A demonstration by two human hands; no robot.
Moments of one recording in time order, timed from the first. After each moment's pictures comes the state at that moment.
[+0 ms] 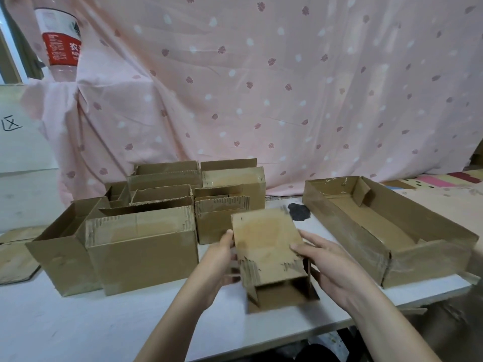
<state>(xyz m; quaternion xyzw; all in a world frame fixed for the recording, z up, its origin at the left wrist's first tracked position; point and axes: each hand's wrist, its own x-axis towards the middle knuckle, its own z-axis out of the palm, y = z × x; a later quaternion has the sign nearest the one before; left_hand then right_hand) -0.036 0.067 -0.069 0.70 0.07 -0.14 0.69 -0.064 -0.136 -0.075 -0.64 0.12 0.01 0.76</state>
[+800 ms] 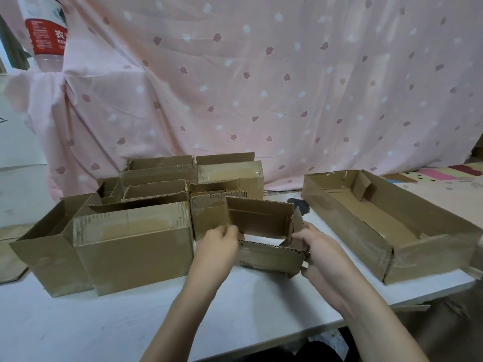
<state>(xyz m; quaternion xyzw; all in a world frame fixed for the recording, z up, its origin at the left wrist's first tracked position) -0.038 0.058 -0.056 0.84 0.04 -0.01 0.54 -0.061 -0.120 -0.074 -0.66 0.11 -0.01 0.74</state>
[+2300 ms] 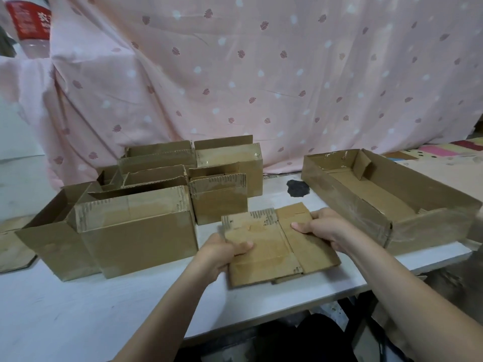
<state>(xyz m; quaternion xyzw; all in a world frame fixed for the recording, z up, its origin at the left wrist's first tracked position) -0.007 0.066 -0.107 0.77 0.07 -0.21 0.59 0.000 -0.175 -0.096 -0.80 0.19 0.09 0.57</state>
